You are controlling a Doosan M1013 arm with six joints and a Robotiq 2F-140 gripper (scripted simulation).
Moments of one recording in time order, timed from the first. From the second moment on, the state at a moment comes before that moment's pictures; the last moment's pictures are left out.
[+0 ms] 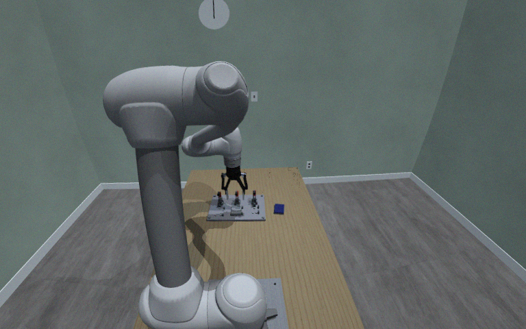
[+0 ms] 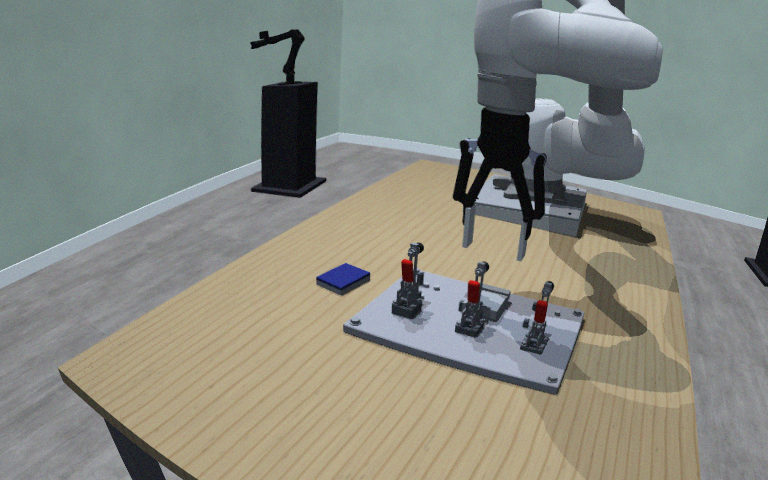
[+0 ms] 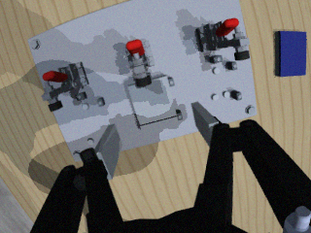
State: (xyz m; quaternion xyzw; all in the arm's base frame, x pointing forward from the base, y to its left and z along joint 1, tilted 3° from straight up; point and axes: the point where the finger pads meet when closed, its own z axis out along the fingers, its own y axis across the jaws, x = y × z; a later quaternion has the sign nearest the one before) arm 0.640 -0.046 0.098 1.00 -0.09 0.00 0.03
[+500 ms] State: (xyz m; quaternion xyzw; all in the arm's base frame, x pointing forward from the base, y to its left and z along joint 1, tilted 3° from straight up) arm 0.639 -0.048 0.067 1.00 -0.09 0.00 0.03
